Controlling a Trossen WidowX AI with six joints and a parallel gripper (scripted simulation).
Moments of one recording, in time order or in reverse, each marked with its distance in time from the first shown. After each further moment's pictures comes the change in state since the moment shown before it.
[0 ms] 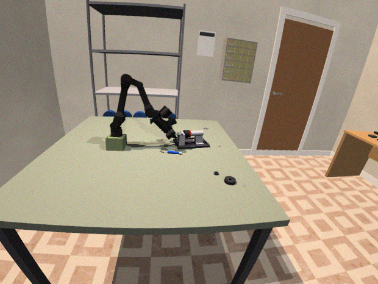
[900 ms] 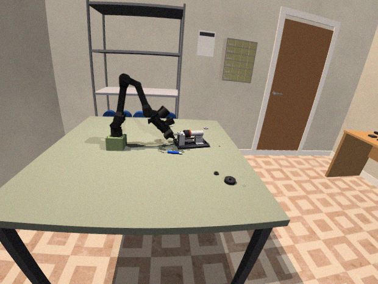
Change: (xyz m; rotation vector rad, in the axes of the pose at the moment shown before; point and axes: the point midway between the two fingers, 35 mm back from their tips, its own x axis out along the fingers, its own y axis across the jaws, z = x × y) arm -0.010 0.000 -0.010 0.000 0.001 0.000
